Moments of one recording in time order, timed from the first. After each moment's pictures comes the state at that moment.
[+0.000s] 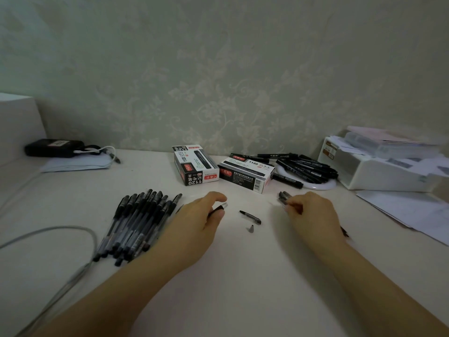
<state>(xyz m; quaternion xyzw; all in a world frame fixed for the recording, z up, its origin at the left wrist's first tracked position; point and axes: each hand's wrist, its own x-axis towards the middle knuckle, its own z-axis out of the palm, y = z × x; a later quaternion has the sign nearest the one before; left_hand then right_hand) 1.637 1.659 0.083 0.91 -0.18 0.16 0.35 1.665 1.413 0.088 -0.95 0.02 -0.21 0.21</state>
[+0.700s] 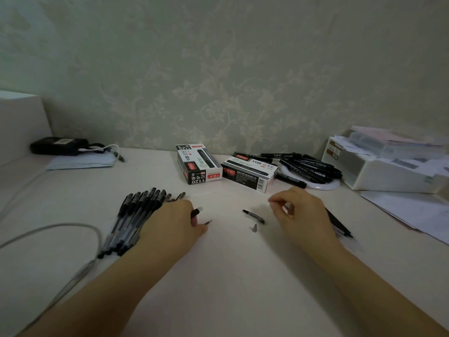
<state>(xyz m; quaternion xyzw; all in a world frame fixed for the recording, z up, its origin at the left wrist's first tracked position) 1.638 1.683 0.091 0.98 0.00 0.09 0.19 1.653 1.437 0.094 -0.92 -0.11 -0.25 0.26</state>
